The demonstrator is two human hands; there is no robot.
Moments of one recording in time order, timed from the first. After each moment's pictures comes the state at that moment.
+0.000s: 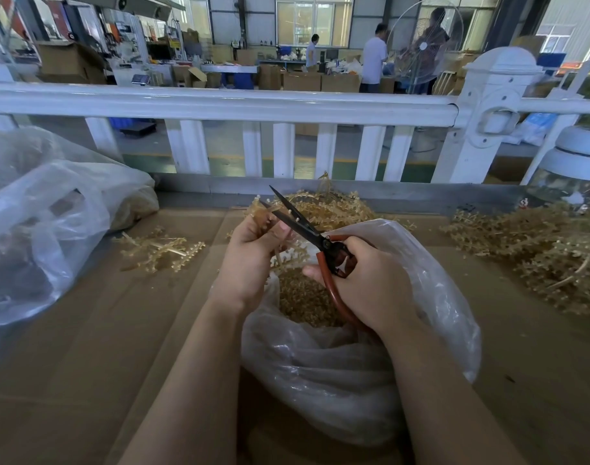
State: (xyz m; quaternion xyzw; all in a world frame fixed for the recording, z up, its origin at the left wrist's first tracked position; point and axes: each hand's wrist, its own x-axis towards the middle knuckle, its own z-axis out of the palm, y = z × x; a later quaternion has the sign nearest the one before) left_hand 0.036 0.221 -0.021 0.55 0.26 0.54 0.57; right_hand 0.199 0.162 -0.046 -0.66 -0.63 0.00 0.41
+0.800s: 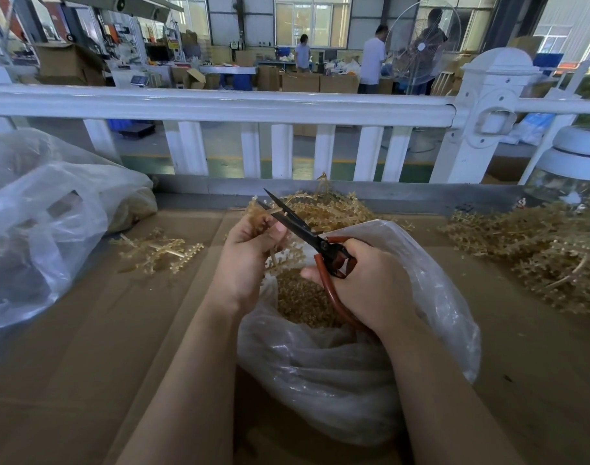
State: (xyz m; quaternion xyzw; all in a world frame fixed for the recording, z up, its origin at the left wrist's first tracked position) left_hand 0.033 0.218 -0.018 0.54 0.27 0.54 0.58; right_hand 0.198 0.159 -0.044 -0.65 -0.63 0.00 0.42
